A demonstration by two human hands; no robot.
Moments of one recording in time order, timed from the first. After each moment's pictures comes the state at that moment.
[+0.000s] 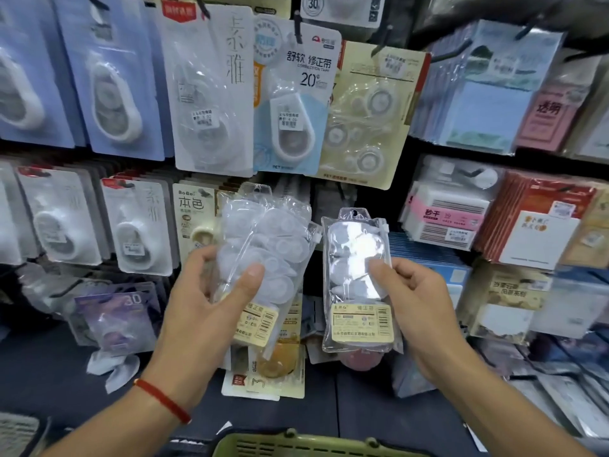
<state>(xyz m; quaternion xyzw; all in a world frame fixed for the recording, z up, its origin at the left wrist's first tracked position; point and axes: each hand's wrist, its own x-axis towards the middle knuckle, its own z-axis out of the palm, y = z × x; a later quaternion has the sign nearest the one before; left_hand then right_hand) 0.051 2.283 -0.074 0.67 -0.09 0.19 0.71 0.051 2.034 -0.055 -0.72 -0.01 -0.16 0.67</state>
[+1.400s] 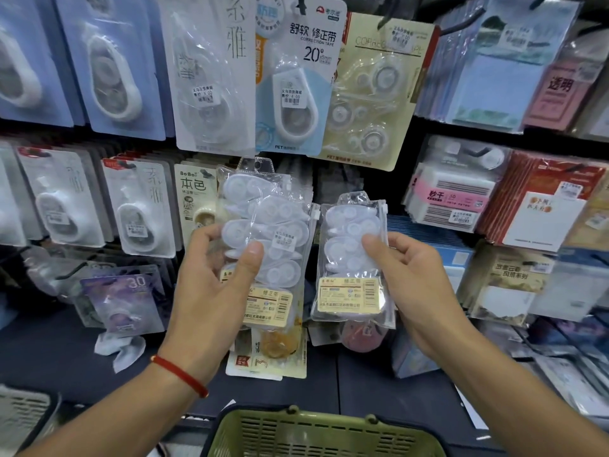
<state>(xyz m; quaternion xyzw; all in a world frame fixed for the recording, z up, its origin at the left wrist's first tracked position) 0.050 2.276 -0.070 0.65 -0.08 0.23 0.72 0.052 2.042 -0.051 -0.72 -0.04 -0.13 0.69</state>
